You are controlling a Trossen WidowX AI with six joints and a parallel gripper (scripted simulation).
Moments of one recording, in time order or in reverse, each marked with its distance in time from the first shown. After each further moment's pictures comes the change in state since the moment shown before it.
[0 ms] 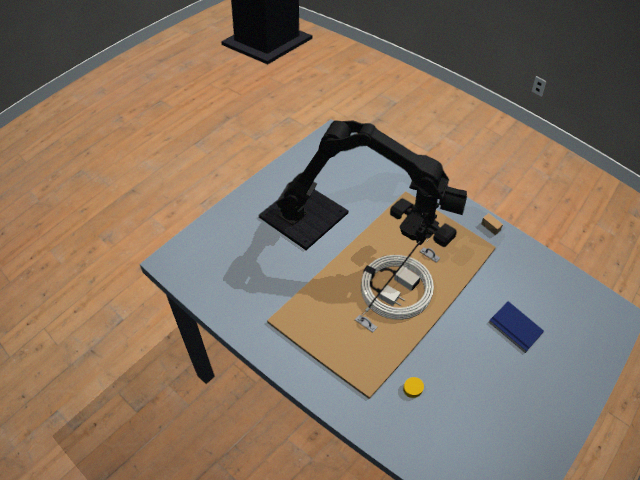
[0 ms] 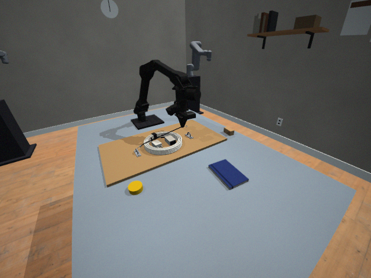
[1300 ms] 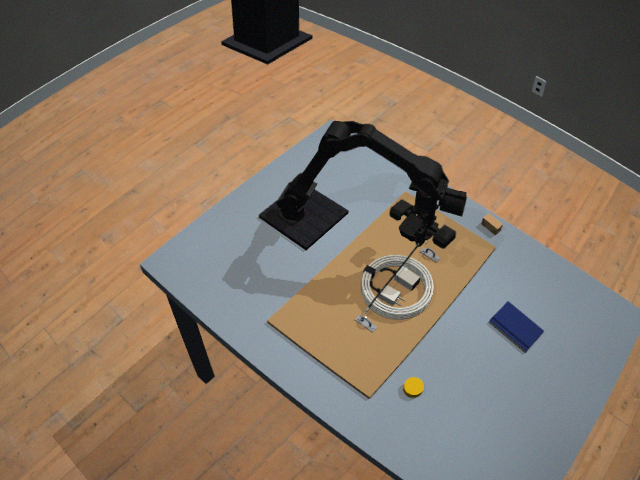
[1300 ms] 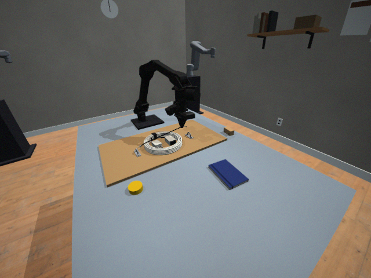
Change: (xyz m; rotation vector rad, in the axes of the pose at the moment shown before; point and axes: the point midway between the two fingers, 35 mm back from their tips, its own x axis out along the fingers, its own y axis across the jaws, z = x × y) arm 0.000 0.002 0.006 0.011 -0.012 0.005
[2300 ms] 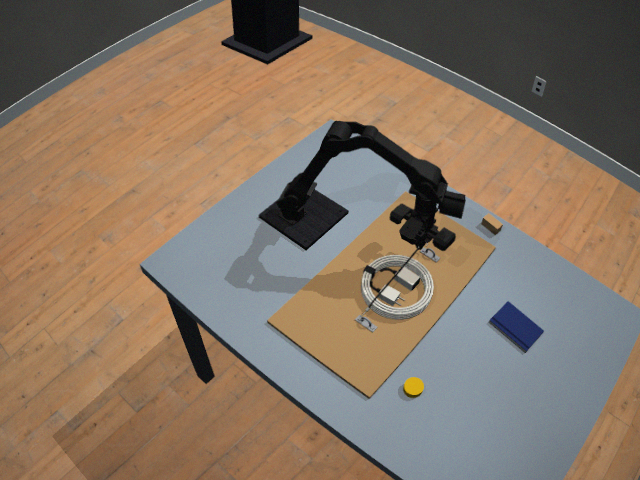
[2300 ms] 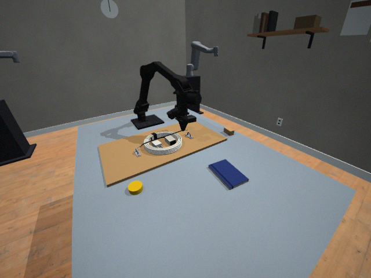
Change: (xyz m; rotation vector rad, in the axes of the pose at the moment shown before) arm 0.022 -0.003 -0.009 -0.016 -0.006 0.016
